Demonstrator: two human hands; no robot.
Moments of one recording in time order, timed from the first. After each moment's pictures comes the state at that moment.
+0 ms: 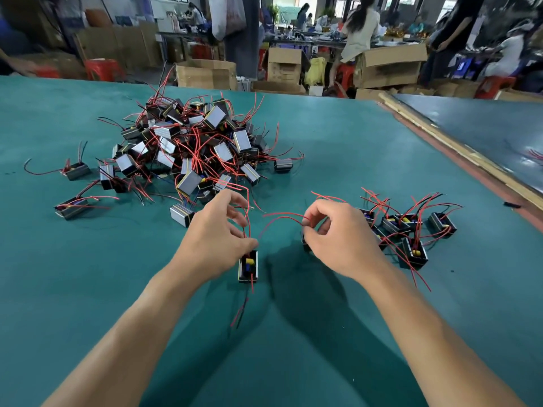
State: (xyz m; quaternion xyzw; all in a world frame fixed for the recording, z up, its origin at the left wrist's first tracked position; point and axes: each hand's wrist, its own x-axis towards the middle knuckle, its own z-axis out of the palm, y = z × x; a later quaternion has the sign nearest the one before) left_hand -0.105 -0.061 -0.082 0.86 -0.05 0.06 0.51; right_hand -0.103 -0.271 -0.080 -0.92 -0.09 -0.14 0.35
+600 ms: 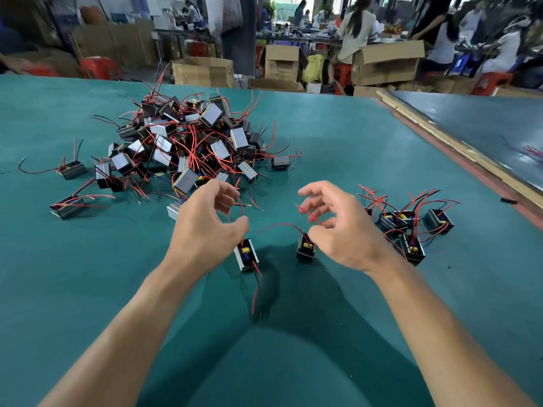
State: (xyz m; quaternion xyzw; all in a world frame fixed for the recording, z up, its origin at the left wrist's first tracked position) left_hand -0.109 -0.064 -0.074 0.86 -0.03 0.19 0.47; right_hand -0.109 -0.277 -0.065 -0.86 -0.13 -0.07 0.48
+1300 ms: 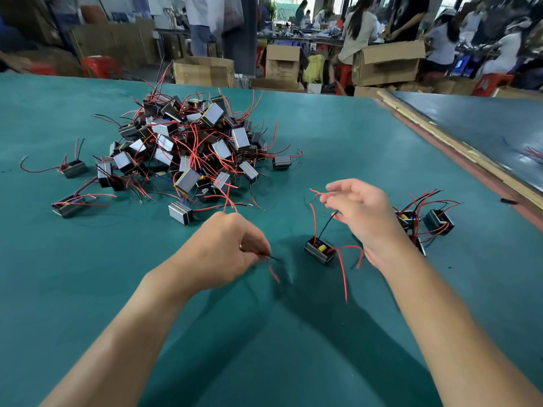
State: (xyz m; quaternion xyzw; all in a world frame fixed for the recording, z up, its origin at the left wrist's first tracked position) left_hand -0.121 -0.064 -0.067 0.92 -0.22 0.00 0.33; right_hand -0.093 -0.289 -0.058 -0.79 0.05 -0.09 0.60
